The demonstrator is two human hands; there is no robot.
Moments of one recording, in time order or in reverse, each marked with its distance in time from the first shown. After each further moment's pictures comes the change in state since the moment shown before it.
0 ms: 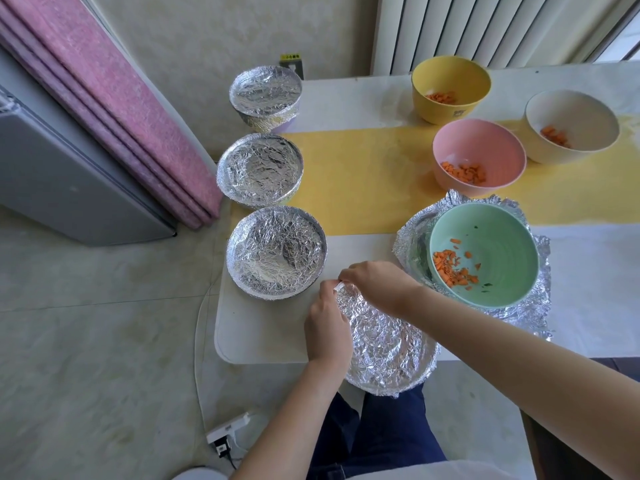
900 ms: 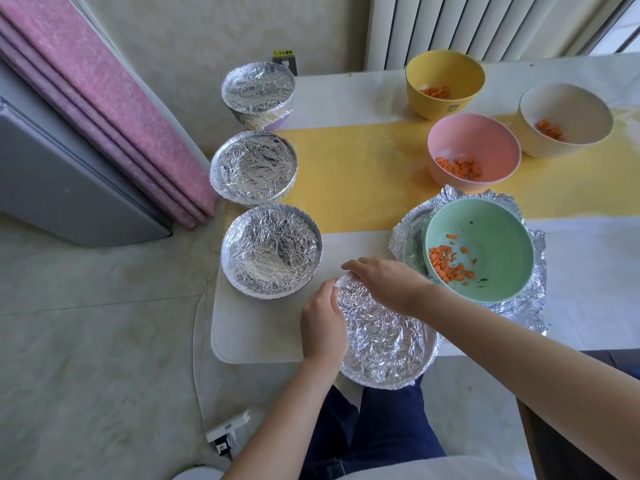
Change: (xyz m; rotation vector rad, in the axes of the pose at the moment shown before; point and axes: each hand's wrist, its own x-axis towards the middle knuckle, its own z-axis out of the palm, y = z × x) left_hand 0.009 -0.011 0.009 -0.097 0.046 0.033; right_hand -0.013 0.016 0.007 0.113 0.049 0.031
